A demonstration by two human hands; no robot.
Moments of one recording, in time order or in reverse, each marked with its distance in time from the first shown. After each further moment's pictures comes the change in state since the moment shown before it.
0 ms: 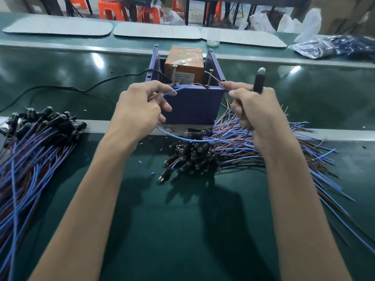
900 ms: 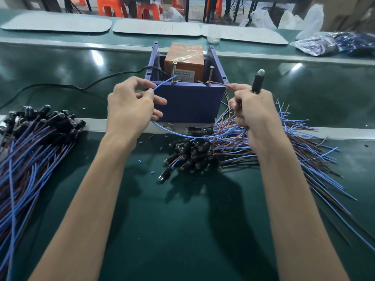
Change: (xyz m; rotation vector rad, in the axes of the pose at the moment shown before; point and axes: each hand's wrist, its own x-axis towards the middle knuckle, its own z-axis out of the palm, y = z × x) left_hand 0.003 -0.008 0.003 -0.119 0.219 -0.101; right_hand 0.017 0.020 0.002 0.058 0.081 0.072
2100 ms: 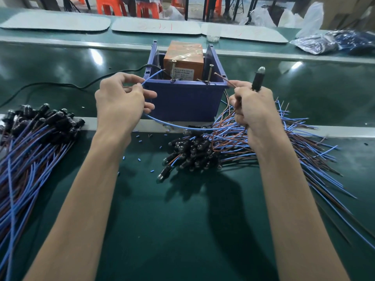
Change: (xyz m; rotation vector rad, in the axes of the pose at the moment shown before) left_hand 0.004 0.001 -0.007 -0.045 0.100 -0.020; right_hand -0.003 -0.002 0.002 0.004 0.007 -0.004
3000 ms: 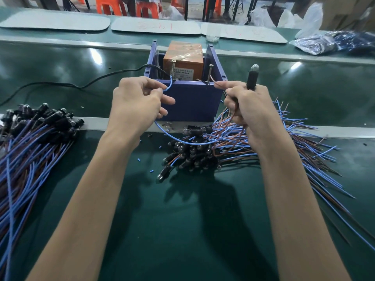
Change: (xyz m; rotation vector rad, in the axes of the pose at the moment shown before) left_hand -0.009 0.009 0.010 0.057 -0.186 0.037; right_hand -0.005 -0.004 -0.001 -0.075 -0.143 -0.057
